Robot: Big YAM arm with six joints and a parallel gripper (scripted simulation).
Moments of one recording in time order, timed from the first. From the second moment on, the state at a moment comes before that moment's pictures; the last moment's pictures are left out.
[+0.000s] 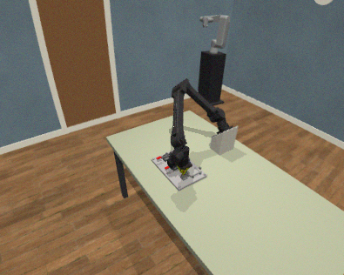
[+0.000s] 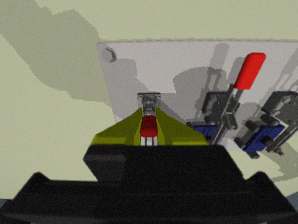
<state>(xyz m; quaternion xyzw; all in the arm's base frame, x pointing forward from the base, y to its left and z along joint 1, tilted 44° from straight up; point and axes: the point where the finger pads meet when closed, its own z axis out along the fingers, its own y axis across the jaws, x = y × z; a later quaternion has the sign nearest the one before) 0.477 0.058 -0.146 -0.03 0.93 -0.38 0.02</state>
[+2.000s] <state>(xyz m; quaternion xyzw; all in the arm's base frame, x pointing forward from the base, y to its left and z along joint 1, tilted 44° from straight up) 0.475 0.058 -0.146 -0.03 0.93 -0.38 0.02</state>
